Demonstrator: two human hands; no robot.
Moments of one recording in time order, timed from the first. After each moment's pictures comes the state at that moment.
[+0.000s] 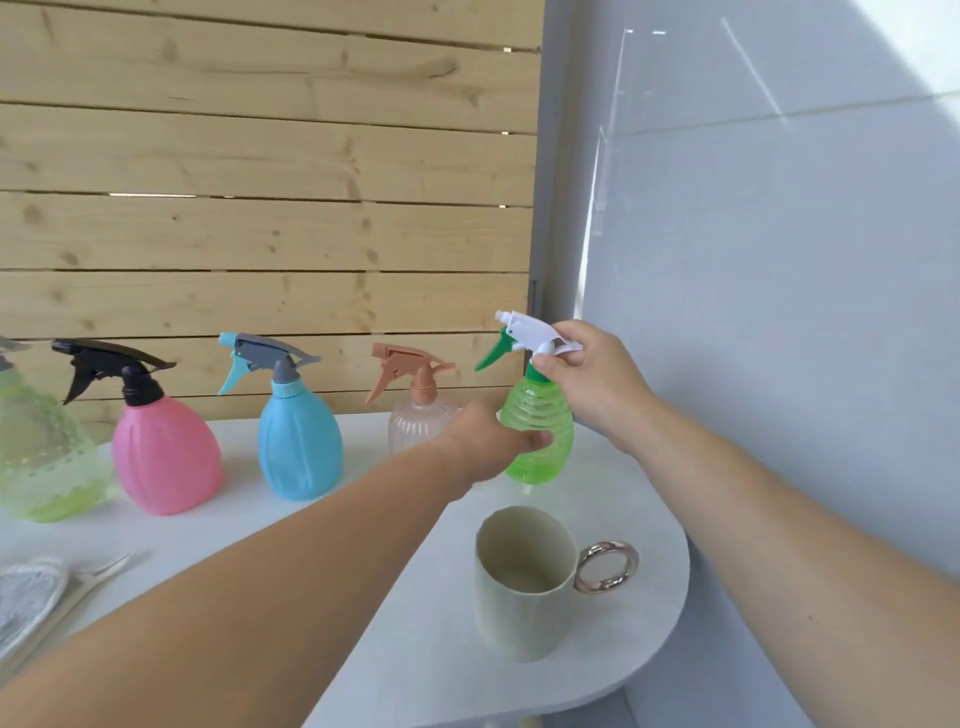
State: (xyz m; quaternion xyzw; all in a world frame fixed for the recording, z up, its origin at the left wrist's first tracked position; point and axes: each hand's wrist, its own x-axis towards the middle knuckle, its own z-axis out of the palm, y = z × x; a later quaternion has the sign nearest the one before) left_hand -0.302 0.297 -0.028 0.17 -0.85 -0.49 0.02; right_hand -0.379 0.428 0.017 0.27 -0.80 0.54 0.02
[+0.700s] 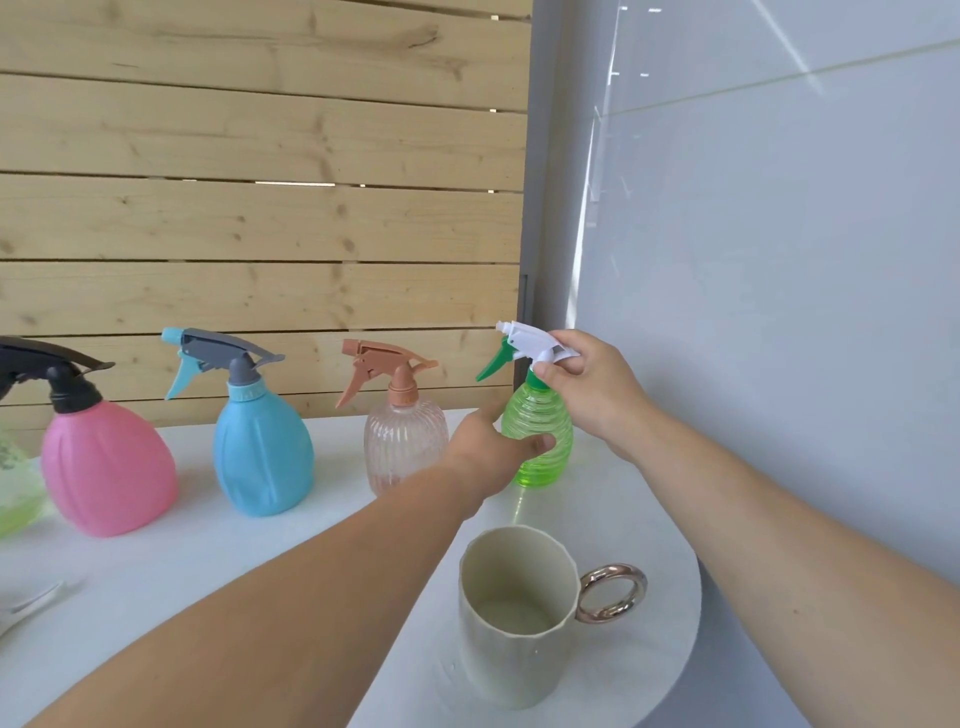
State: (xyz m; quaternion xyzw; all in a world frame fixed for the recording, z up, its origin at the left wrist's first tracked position) left_hand -0.354 0.300 -0.072 0.18 -0.78 -0.59 0.07; right_hand -0.422 0.423 -0.013 0.26 -0.81 0.53 0.01
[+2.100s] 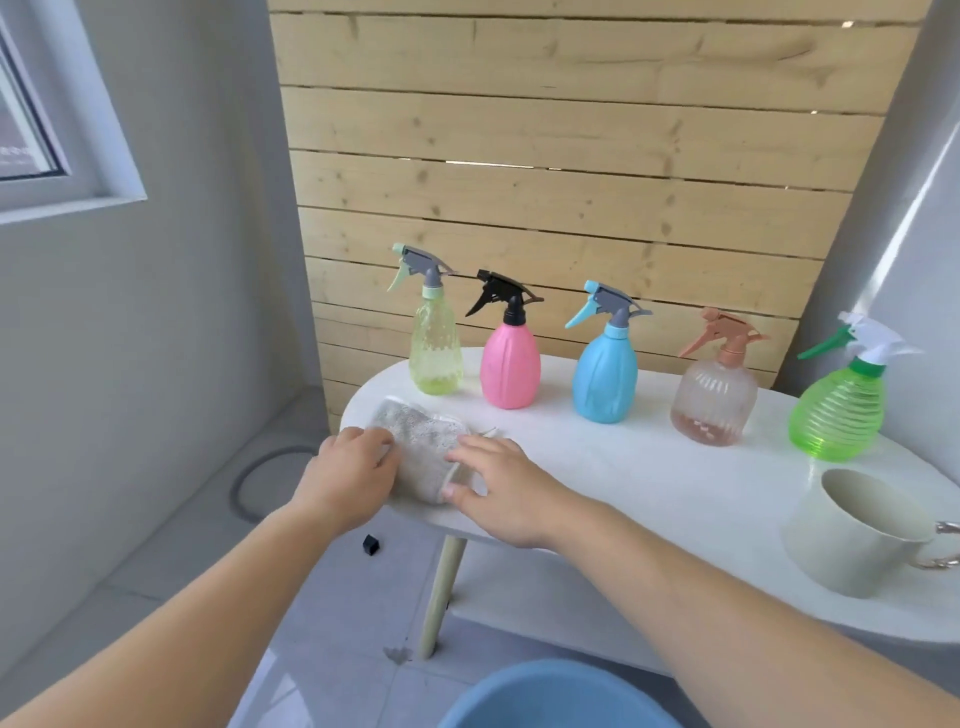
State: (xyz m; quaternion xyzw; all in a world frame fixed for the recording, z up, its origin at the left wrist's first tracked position) left_hand 0.078 0.057 -0.082 0.44 -0.87 -0.21 0.11; right_hand -0.067 0.203 -0.065 0.59 -0.76 0.20 -0.16
